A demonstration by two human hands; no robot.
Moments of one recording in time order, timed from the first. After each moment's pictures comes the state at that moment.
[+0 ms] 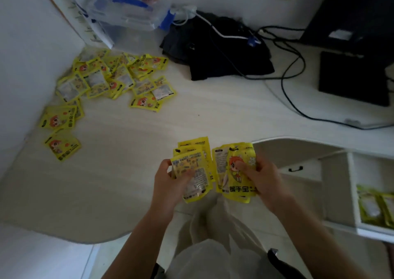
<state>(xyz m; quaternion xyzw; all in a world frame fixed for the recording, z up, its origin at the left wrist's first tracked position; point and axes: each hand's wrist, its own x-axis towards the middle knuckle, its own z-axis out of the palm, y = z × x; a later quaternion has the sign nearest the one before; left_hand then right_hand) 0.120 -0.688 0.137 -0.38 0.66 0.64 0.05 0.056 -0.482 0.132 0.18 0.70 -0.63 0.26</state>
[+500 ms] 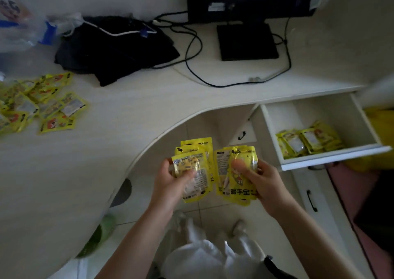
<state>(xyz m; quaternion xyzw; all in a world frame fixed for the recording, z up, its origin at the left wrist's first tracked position) 0.135 -0.521 0.139 -0.22 0.73 0.61 0.21 0.169 -0.304 0.140 0.33 0.62 -0.71 0.12</state>
